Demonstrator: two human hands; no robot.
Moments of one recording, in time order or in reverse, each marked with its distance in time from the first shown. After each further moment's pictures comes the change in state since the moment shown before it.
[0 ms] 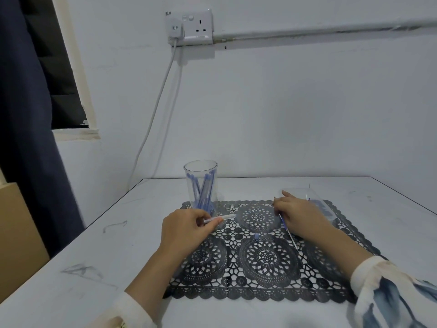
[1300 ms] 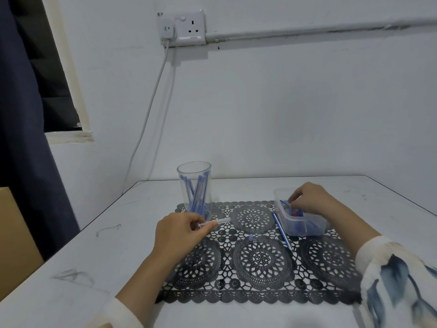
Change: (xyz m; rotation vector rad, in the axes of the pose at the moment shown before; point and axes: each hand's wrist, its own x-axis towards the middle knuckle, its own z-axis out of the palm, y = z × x) left_hand 0.001 -0.004 0.005 0.025 -0.018 0.010; right_hand 0.021 0.022 -0.047 0.217 -0.230 0.663
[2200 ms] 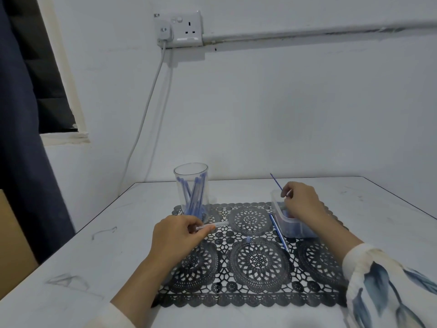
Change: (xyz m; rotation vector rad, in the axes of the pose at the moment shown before) left_hand -0.002 0.004 -0.001 -0.020 -0.021 0.016; right_hand -0.002 -0.005 0.026 0.183 0.303 -0.049
